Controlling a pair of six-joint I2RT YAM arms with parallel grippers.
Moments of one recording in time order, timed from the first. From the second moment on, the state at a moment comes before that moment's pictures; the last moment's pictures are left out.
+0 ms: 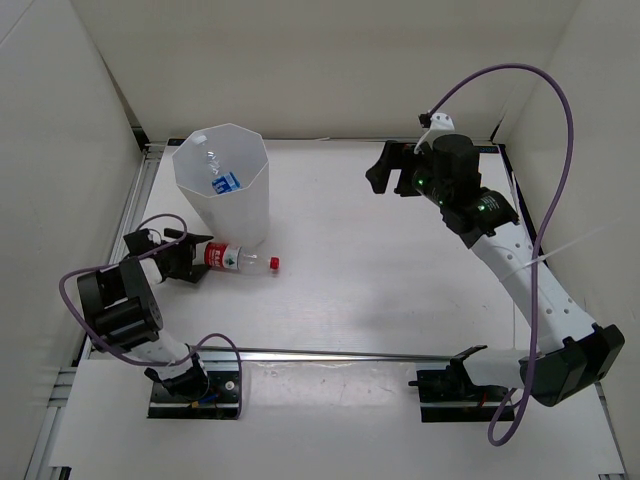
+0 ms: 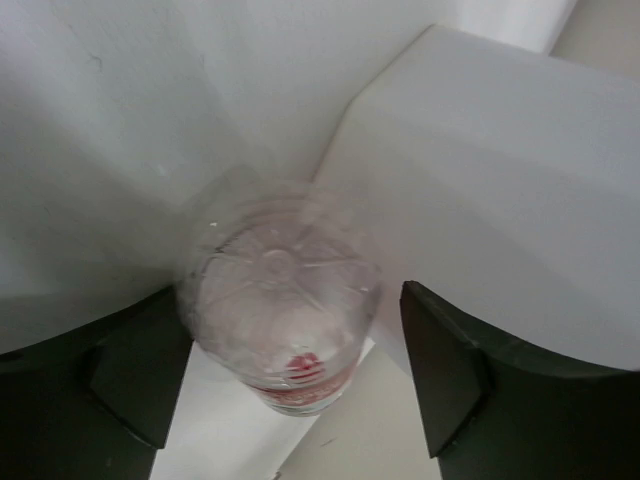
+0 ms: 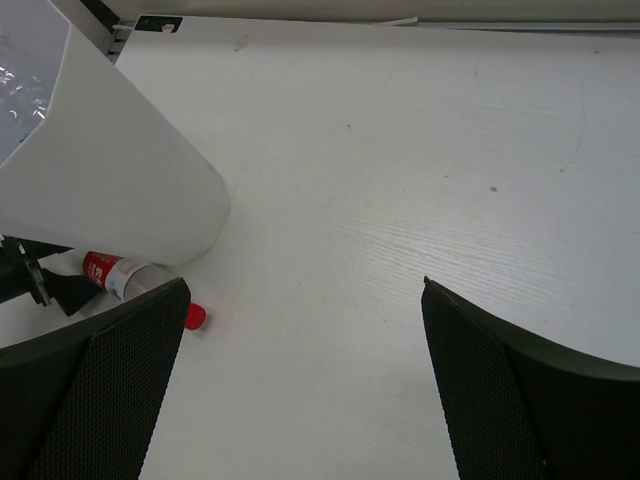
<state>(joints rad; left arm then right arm) 0.41 1.57 0.60 0.11 0.59 -1.07 0.48 1.26 1.38 -0.45 -0.02 0.33</state>
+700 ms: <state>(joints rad) 0.39 1.40 0.46 0.07 0.59 -1.03 0.48 1.26 1.38 -0.45 0.01 0.33</state>
